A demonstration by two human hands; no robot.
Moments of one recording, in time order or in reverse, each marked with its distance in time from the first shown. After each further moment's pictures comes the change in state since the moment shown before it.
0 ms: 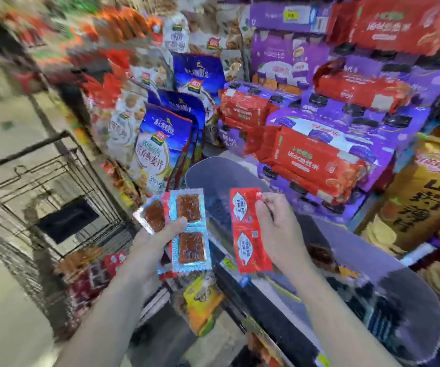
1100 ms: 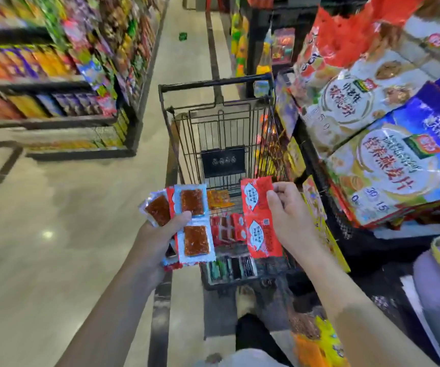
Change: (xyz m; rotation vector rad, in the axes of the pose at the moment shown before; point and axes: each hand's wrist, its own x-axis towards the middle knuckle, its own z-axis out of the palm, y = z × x) left_hand -0.023 -0.014 -0.424 -0.384 0.657 -0.017; right_hand 0.001 -0.058 0.478 -0.037 -0.708 -0.025
